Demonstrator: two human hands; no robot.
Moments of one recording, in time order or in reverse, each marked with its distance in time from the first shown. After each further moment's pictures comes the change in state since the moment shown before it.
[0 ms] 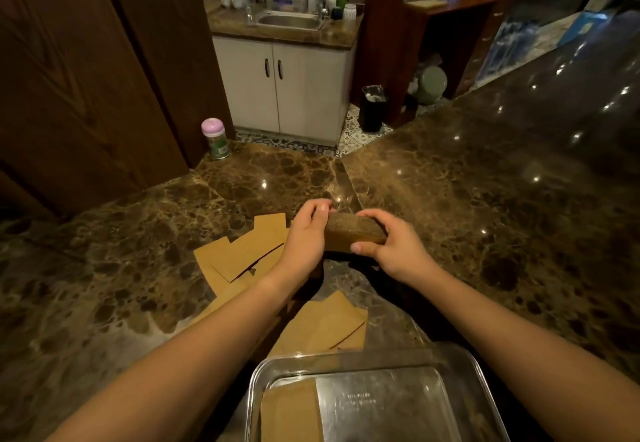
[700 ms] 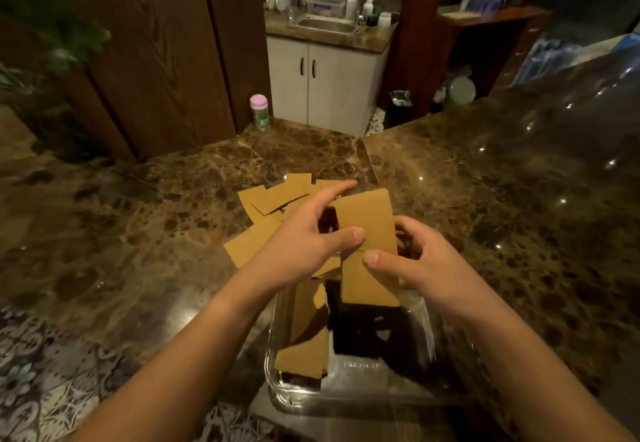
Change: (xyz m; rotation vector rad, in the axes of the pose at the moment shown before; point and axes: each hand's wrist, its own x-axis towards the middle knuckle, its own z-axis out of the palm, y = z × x) left_hand -0.193 0.080 -0.045 0.047 -0.275 0.110; right_hand -0.192 -0.094 -0.019 0.325 -0.253 0.099
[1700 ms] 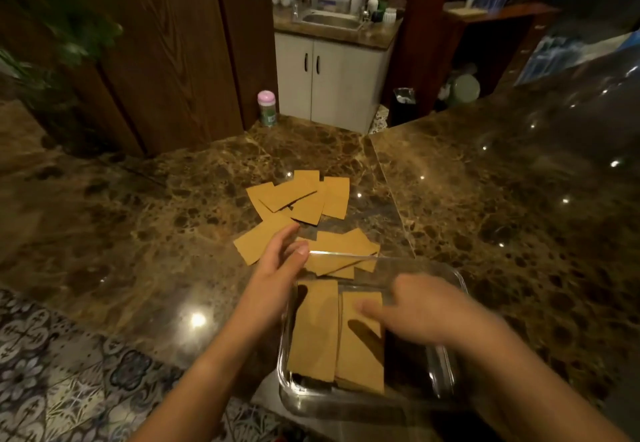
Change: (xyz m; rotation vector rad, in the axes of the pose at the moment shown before) left_hand -0.046 -0.066 -0.012 -0.118 0.375 -0.210; right_hand -0.002 0.012 0.029 -1.060 -0.214 0.330
